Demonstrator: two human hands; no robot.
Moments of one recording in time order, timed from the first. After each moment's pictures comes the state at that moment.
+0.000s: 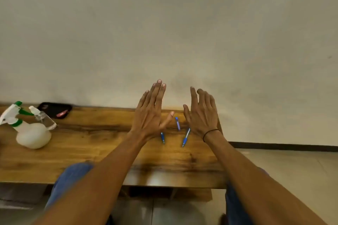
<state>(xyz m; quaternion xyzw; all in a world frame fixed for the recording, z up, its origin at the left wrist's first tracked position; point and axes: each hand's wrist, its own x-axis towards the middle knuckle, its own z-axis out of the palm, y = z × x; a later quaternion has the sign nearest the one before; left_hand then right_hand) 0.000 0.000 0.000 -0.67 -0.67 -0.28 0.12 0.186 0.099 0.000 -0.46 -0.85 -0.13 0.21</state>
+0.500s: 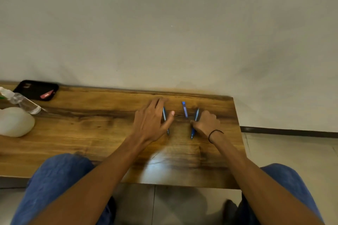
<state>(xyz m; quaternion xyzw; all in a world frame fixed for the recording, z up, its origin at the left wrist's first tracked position) -0.008 0.007 -0.086 -0.63 -0.74 -0.24 0.00 0.180 0.121 -0.097 -0.62 -0.72 0.30 -0.04</state>
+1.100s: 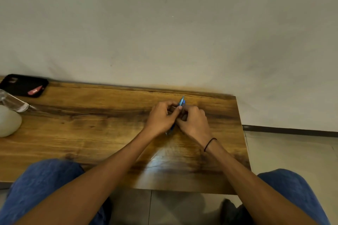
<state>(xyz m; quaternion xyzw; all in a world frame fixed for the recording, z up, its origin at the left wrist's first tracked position) 0.011 0.050 -0.093 -0.47 -0.72 -0.38 -0.35 0.143 0.099 -0.081 -0.52 -0.77 0.35 0.10</state>
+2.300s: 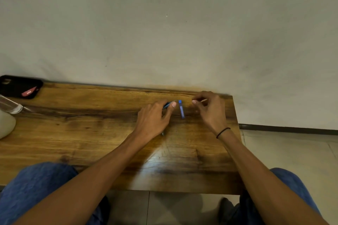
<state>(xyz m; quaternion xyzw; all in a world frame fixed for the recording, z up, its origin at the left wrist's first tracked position) -0.002 0.045 -0.105 -0.58 -0.75 -0.28 -0.13 0.183 0.156 -0.097 -0.50 -0.72 0.37 0.29</state>
